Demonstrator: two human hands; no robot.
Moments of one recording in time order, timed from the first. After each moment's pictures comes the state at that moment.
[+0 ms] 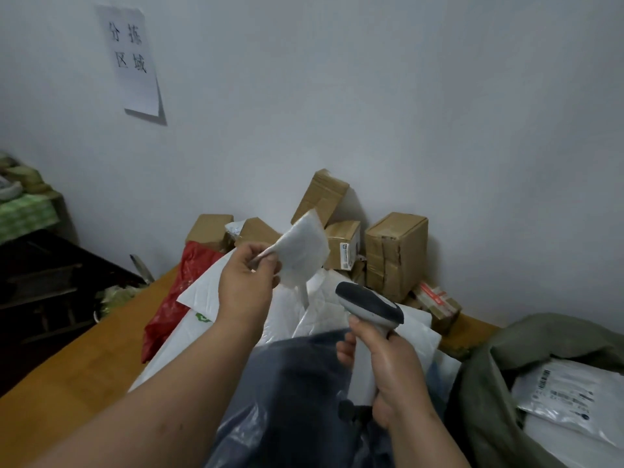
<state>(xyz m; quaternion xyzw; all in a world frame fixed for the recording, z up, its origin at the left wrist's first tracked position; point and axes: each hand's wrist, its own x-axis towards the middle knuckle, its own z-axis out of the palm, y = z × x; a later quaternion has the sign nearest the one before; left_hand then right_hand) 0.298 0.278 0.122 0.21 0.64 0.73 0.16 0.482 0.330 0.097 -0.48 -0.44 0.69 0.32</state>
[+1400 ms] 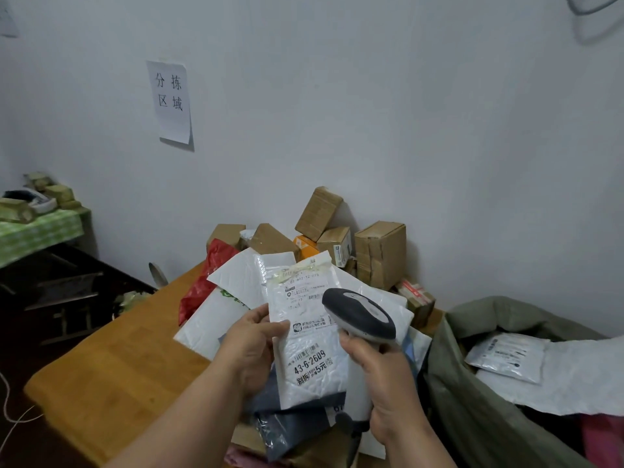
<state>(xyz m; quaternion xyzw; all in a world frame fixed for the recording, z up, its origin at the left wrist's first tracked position) 0.399 0.142 0.113 0.05 0.47 0.74 0.47 0.569 0.212 0.123 -0.39 -0.49 0.69 0.36</state>
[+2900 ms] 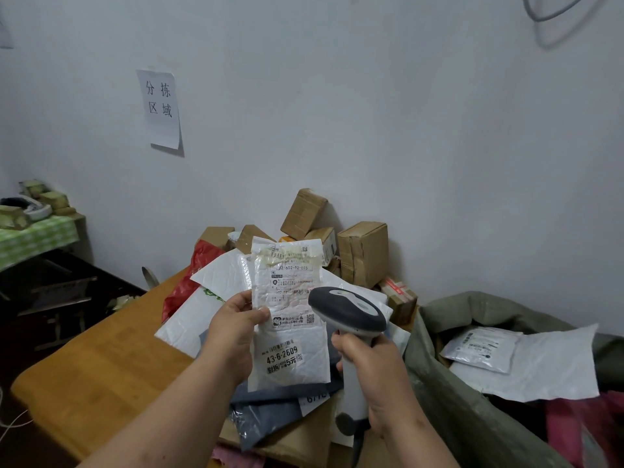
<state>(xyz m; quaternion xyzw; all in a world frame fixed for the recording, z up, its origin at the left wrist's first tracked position) 0.429 0.154 0.129 0.05 0.54 0.75 0.37 0.617 0.221 0.140 -0.40 -0.58 0.64 0.32</state>
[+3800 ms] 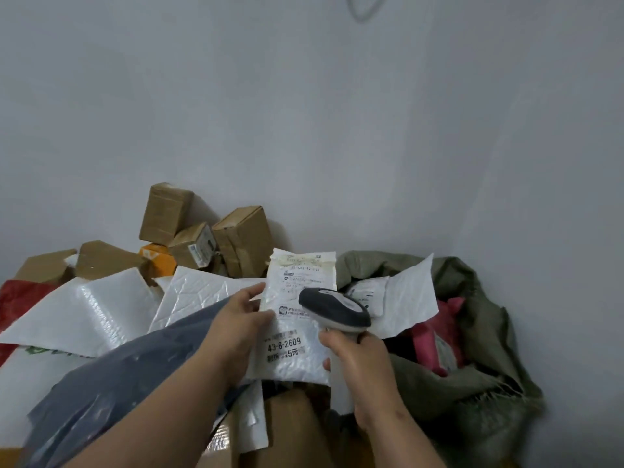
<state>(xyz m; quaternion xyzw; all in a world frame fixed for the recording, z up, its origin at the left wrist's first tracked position) 0.531 0.271 0.121 0.30 0.54 0.59 0.52 0.716 0.256 0.130 -0.55 -0.44 0.57 0.43</state>
